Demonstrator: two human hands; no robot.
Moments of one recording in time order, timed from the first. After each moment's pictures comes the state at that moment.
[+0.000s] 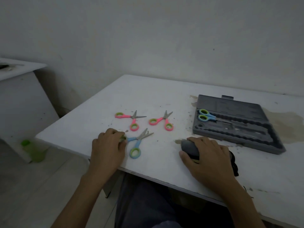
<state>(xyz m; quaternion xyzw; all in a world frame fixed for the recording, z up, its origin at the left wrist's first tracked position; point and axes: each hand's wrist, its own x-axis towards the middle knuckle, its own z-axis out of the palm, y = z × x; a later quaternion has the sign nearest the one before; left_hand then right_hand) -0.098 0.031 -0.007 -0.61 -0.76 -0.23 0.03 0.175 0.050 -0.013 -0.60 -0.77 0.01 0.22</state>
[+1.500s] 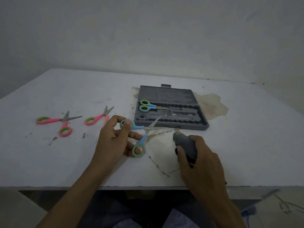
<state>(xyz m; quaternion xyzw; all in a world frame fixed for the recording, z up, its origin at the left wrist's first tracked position) 0.054 0.062 0.012 -0.54 -0.49 -0.50 -0.46 0.251 -0.014 -0.008 -0.67 -0.62 -0.02 0.41</state>
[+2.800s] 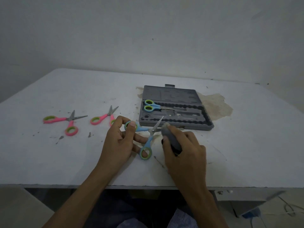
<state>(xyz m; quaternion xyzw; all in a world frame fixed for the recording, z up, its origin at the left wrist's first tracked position) 0.055 0.054 0.016 -0.55 -0.48 -0.51 -0.46 0.216 0.017 -0.018 -0.63 -0.63 -0.06 0.46</state>
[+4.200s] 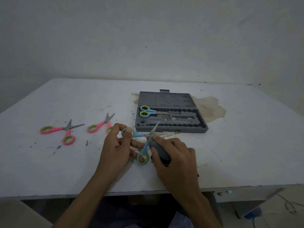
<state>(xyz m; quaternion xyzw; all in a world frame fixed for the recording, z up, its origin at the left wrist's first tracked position) 0.057 0.055 0.015 -0.54 -0.48 -0.51 -0.46 0.210 0.013 -0.025 -0.62 -0.65 -0.07 0.44</state>
